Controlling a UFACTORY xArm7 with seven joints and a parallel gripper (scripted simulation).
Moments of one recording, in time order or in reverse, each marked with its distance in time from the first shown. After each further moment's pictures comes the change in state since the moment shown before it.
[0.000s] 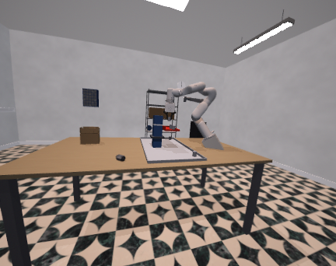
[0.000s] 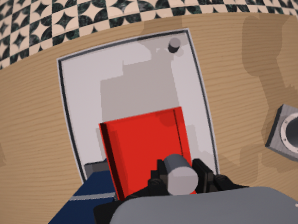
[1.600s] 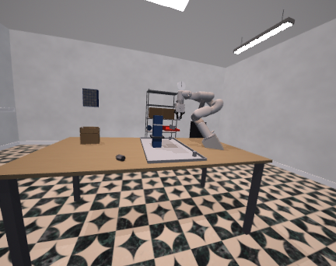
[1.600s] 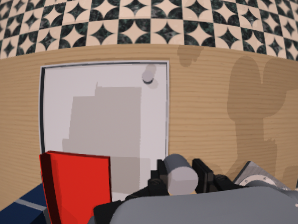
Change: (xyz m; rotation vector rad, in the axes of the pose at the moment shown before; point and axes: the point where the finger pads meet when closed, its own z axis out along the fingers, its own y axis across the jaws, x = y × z) arm 0.115 0.118 -0.008 0.017 -0.015 -0.227
